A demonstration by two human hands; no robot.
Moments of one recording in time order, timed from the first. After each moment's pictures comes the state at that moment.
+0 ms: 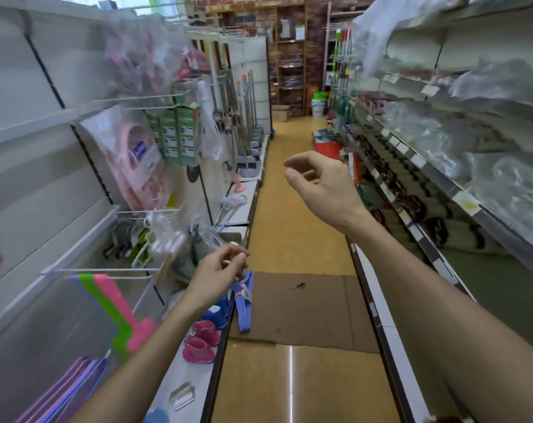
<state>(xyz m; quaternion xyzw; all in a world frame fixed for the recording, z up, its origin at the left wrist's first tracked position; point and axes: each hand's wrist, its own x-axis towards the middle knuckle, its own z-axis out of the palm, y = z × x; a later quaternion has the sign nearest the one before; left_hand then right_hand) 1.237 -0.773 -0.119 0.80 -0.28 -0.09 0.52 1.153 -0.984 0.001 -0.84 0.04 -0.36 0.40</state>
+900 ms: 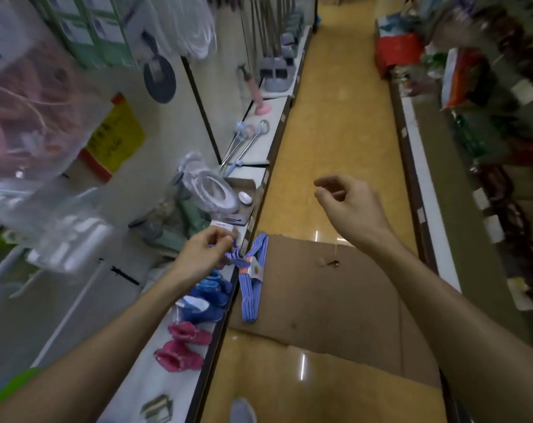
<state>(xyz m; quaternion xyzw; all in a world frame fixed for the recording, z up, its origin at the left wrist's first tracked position) 1.629 -0.983 -0.384 0.86 -0.08 -0.20 0.46 1.548 -1.234 -0.338 -0.85 0.18 -0.17 0.48</state>
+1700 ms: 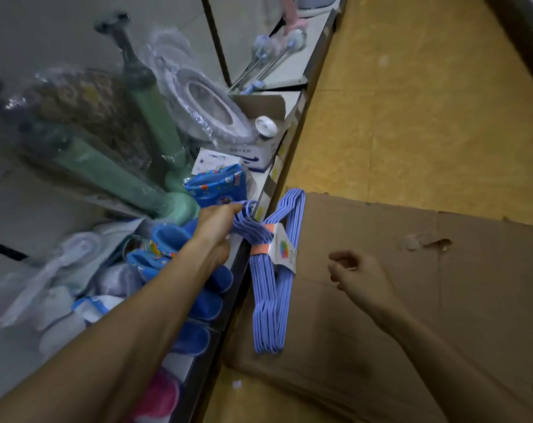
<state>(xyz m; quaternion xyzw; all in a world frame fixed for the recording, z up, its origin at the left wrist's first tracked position) 1.862 -0.985 -0.900 0.71 0.21 -0.17 0.65 1.720 -1.167 -0.975 -0.77 0.31 0.02 0.57</state>
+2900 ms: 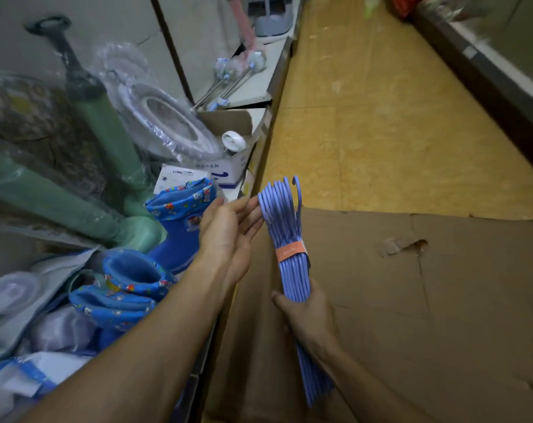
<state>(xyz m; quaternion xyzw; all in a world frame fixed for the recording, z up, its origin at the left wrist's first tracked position) 1.858 -1.038 -0.915 0.50 0.14 -0.19 0.83 1.740 -1.103 -1.055 -0.69 0.36 -0.06 0.63</state>
